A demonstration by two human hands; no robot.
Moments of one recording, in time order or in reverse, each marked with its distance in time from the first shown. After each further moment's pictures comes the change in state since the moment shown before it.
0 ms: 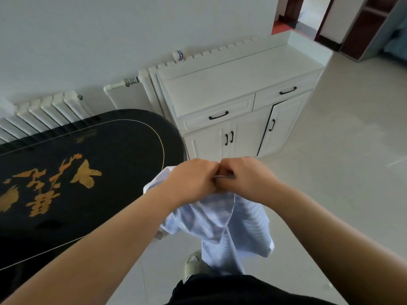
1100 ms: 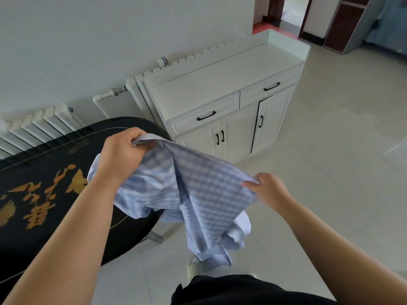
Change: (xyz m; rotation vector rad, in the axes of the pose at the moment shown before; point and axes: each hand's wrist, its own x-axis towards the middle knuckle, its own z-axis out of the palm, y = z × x) left_hand -0.026 -0.066 -0.027 -0.416 0.620 -0.239; right_hand -0.046 0.128 0.054 0.158 0.131 0.513
